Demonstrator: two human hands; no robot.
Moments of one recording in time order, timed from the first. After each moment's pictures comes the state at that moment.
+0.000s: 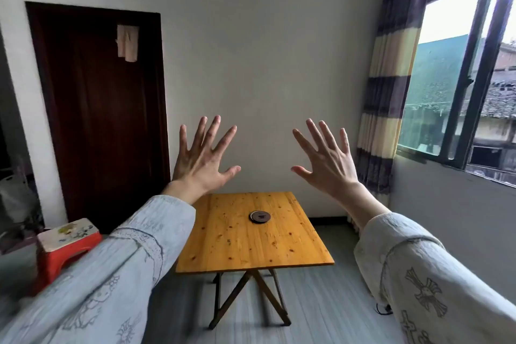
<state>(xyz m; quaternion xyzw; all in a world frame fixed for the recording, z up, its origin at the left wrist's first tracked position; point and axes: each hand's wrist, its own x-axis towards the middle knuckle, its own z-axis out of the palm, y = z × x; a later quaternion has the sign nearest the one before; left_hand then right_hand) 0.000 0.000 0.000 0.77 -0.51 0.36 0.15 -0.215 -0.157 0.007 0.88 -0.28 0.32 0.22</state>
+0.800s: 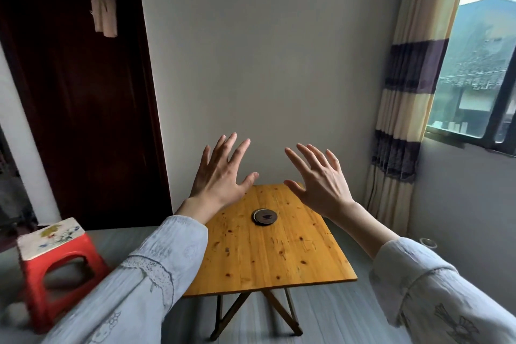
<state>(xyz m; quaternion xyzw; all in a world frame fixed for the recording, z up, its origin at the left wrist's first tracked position) 0.093 -0.201 -0.070 0.76 -0.55 0.26 0.22 -0.087 -0.331 -0.078 0.91 -0.24 0.31 0.14</state>
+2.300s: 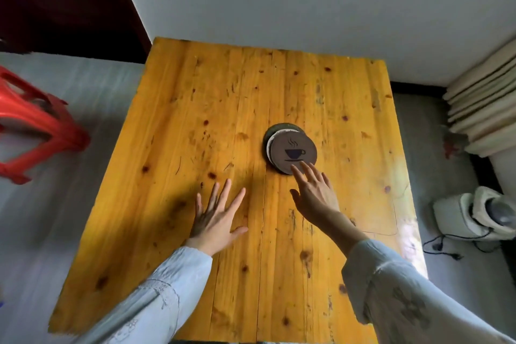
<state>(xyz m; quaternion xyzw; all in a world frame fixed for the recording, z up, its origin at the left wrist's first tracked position) 0.377 -0.548 -0.512 0.85 -0.44 -0.28 0.01 0.262 -0.745 -0.495 0.94 -0.30 -0.12 -0.13</state>
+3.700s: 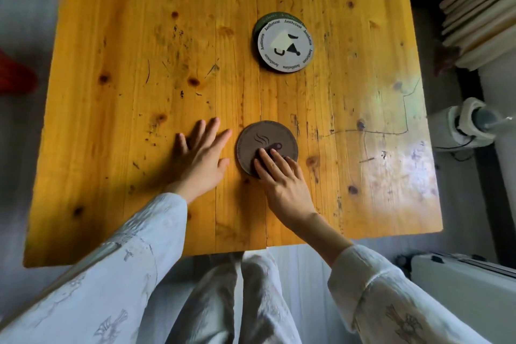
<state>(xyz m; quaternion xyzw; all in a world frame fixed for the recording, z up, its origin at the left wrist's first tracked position) 0.351 -0.503 -0.582 0.85 -0.44 -0.26 0.13 0.182 -0.590 -0.566 0.96 -0.21 -0.10 -0.12</state>
